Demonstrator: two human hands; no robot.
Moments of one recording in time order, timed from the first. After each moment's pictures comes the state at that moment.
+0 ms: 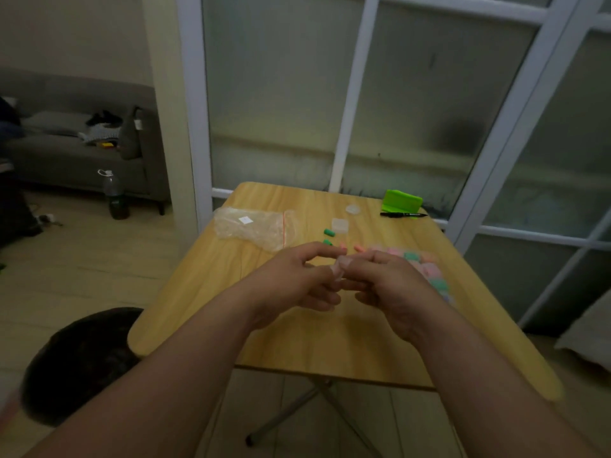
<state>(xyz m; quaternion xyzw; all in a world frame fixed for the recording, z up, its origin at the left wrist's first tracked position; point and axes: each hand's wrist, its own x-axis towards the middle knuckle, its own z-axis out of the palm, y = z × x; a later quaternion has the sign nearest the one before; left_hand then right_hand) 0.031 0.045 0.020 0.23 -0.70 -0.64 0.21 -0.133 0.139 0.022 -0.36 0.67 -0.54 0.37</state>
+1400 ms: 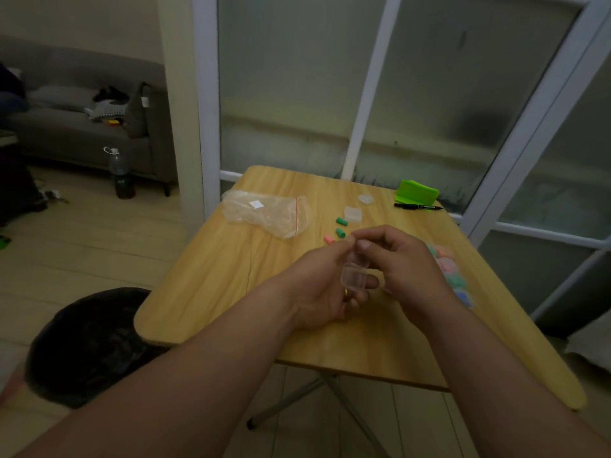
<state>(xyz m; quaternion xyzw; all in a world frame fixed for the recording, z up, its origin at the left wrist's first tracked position) -0.002 0.051 0.006 0.23 -0.46 -0.85 0.10 -0.145 0.118 0.009 -0.45 0.67 -0.55 0.22</state>
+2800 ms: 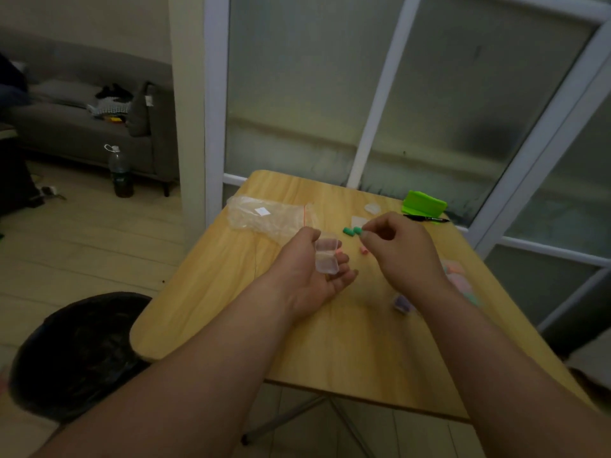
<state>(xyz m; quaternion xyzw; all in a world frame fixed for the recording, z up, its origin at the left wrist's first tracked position) -0.004 0.005 0.003 0.31 -0.27 -0.87 0.29 -0.156 0.064 0.017 -0.50 0.74 -0.45 0.01</state>
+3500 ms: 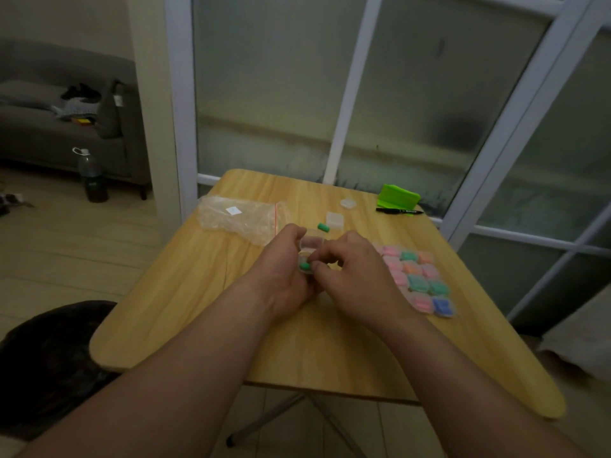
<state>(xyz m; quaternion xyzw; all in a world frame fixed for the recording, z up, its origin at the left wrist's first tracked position) -0.020 0.010 0.000 0.25 -0.32 -0.88 0.25 -0.133 0.093 -0.002 -0.60 0.72 -0.34 0.01</state>
